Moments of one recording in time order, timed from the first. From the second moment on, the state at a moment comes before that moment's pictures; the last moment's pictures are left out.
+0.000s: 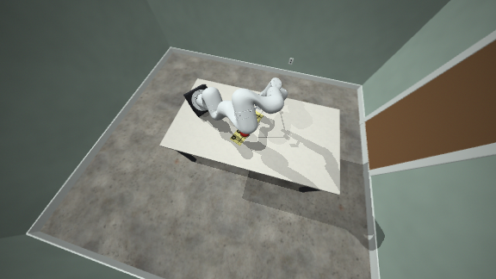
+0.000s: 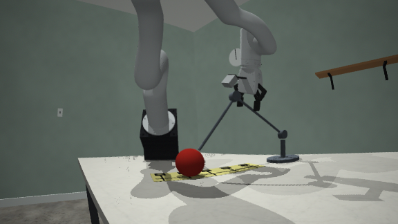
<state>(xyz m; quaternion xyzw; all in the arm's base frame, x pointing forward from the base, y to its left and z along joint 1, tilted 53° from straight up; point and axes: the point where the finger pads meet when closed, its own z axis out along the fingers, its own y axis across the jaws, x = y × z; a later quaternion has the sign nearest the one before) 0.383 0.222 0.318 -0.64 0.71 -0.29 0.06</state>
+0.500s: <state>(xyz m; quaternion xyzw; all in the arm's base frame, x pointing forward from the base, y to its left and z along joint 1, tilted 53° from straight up) 0.384 0.222 0.317 -0.64 0.71 -0.29 0.06</state>
